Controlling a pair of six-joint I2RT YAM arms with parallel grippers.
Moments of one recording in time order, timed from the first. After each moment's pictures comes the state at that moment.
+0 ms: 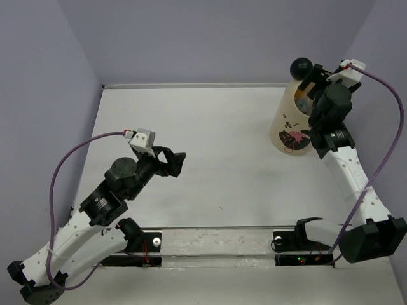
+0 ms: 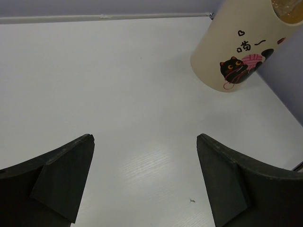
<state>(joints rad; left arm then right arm) -0.80 0.59 0.76 -0.32 -0.27 -0.33 0.16 1.20 1.20 0.11 0.59 0.13</state>
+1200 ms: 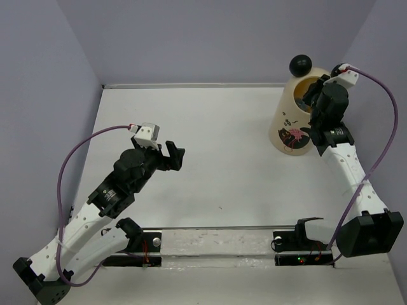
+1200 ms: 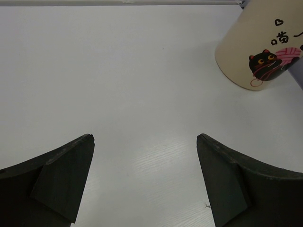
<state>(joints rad) -0.71 0.67 0.76 -0.31 -0.26 -0.33 0.09 1.22 1.20 -0.01 0.40 0.32</state>
